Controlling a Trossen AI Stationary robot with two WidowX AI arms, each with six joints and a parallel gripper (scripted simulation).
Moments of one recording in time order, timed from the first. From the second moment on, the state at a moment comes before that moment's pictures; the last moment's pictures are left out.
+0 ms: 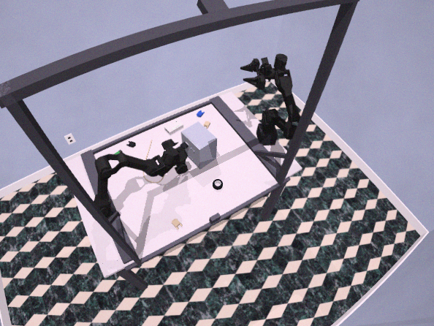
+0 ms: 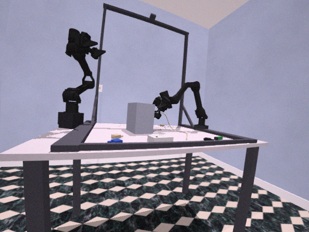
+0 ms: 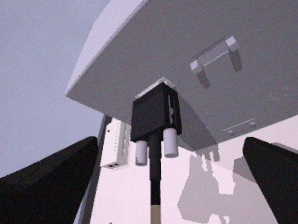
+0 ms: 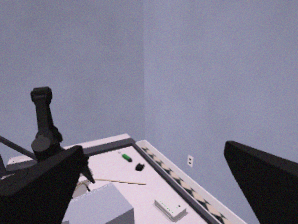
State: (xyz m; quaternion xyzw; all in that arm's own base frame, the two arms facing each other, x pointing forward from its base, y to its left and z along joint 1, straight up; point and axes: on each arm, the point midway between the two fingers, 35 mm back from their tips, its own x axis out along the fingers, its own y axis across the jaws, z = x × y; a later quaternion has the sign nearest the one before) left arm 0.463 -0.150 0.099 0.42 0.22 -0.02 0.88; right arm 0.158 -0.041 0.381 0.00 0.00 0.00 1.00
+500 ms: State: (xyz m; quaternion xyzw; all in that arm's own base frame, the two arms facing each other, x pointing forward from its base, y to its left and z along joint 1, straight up) left arm 0.471 -0.156 0.101 0.54 0.16 0.02 0.83; right arm 0.158 -0.041 0.381 0.00 0.00 0.00 1.00
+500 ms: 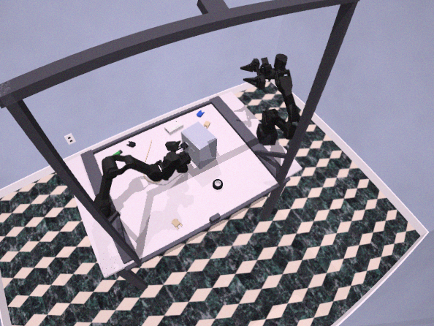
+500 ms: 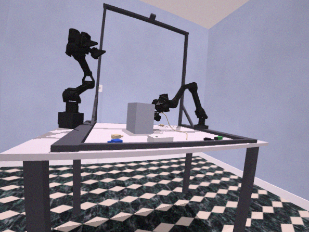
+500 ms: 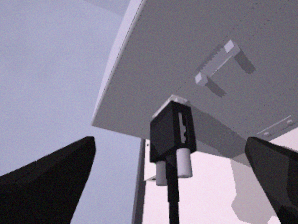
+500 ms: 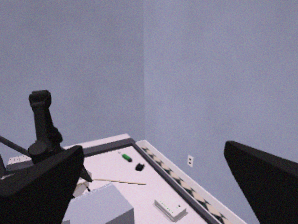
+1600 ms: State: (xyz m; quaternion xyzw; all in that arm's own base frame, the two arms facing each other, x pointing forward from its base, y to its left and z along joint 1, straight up) left arm 0.462 -0.156 0.089 0.64 0.13 0.07 0.75; right arm 0.158 -0.041 0.381 0.00 0.00 0.00 1.00
